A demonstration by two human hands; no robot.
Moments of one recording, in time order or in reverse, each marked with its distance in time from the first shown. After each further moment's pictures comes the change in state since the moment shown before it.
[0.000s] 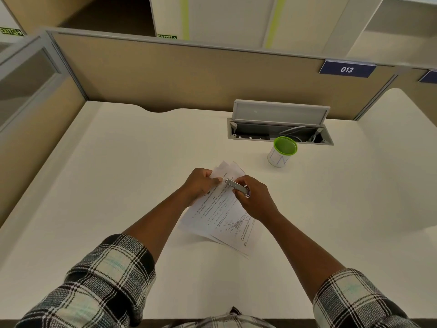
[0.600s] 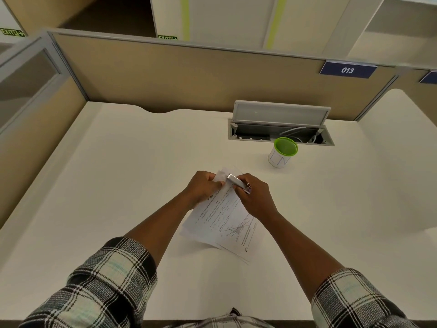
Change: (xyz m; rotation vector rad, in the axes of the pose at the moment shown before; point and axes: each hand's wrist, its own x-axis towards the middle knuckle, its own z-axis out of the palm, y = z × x) left_hand -0.003 -0.003 0.006 0.026 0.002 0.043; right_hand 0.005 -0.004 0.002 0.040 0.085 0.030
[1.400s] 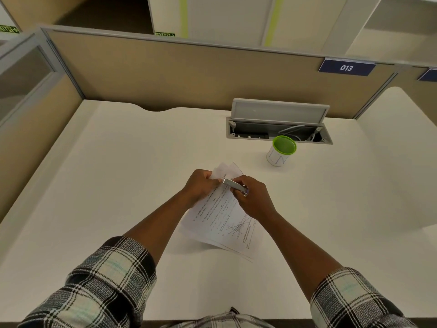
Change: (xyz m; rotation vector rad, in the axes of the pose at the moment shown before) left_hand 0.005 0.002 0.002 0.007 0.034 -0.001; right_hand -0.001 0.004 0.001 -0.065 -0.038 -0.022
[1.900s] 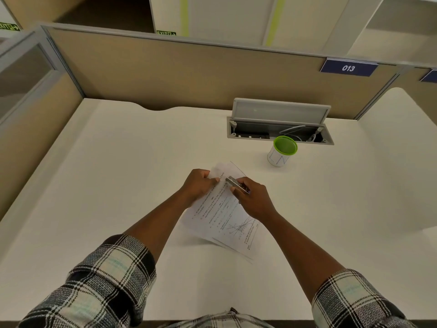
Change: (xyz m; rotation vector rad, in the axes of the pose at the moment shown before) left_hand 0.007 -0.007 -0.005 -0.031 0.012 -0.034; right_hand 0.000 0.004 0.000 0.139 -0.096 0.139
